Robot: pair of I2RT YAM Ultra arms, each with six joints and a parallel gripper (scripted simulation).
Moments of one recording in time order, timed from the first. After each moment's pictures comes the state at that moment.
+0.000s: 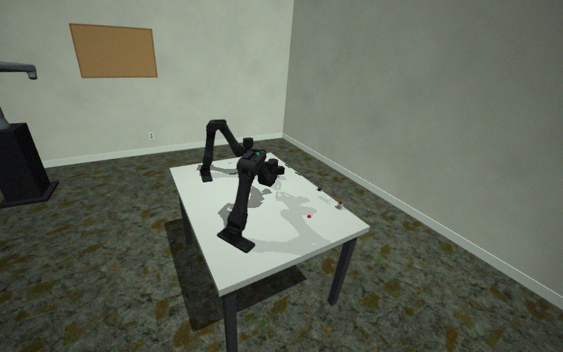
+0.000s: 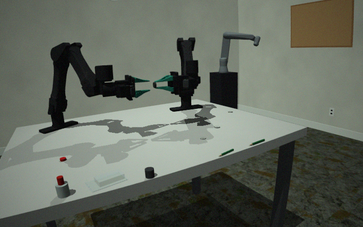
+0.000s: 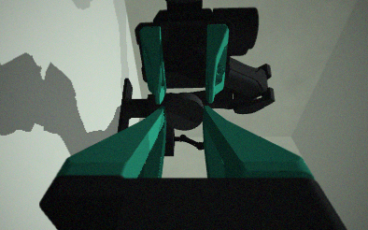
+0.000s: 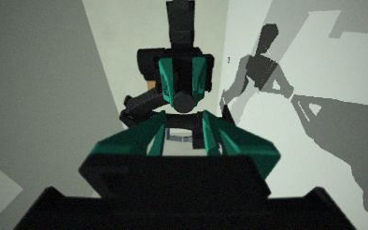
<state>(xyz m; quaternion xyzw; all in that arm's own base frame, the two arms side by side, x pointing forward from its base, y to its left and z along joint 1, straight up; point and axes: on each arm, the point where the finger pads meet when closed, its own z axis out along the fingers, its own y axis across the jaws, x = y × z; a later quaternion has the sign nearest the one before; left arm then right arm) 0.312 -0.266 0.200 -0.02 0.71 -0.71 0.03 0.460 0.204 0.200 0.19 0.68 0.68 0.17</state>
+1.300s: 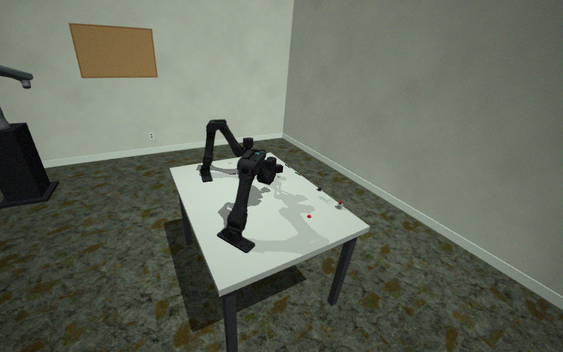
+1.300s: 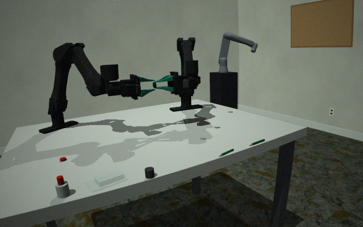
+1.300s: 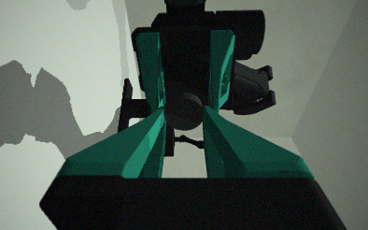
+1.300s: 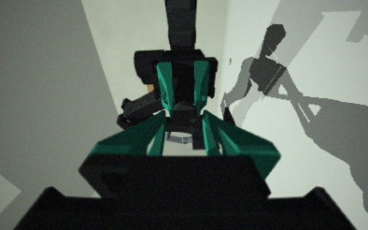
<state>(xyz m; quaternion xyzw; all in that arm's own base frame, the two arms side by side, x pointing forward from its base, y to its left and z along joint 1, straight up) 0.312 -0.266 0.200 -0.03 0.71 -0.71 0.03 0.472 0.223 0.201 0.19 0.69 0.68 0.17</state>
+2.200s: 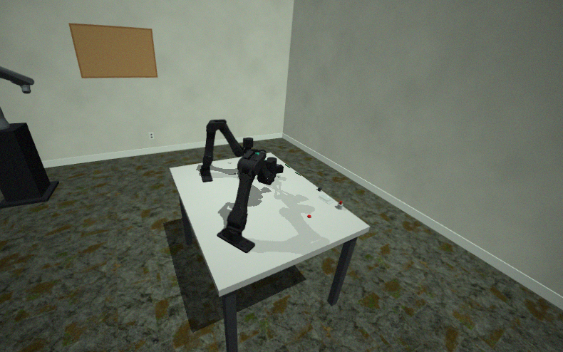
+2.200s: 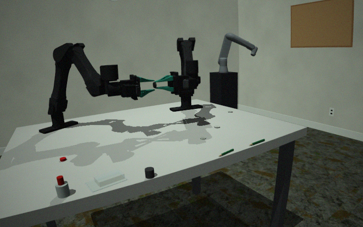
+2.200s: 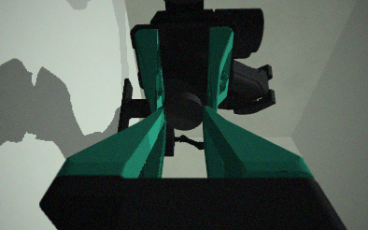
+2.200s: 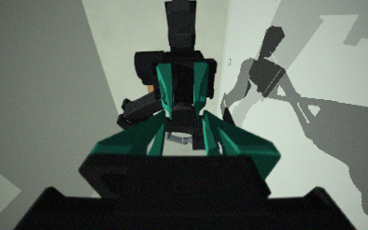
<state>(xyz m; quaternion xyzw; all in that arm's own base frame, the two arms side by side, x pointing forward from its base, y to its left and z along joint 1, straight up) 0.312 -0.266 0.200 -0.03 0.71 -0.71 0.03 0.473 0.221 0.200 0.19 0.68 0.68 0.17</state>
